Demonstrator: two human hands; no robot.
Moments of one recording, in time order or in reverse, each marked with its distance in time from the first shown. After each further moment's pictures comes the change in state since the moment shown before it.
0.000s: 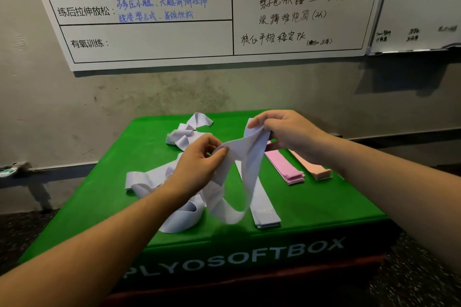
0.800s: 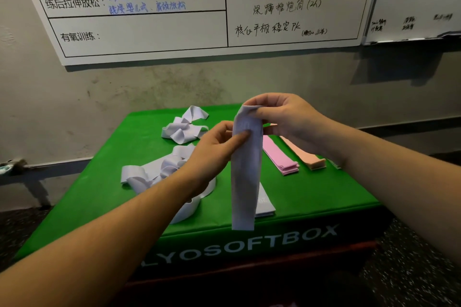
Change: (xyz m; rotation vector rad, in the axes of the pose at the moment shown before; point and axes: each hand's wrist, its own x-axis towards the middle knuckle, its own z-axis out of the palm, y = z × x) left_hand -0.006 0.037 0.034 -0.316 -0.157 -0.091; right_hand -0.012 -0.005 -0.005 0.265 -0.068 -0.132
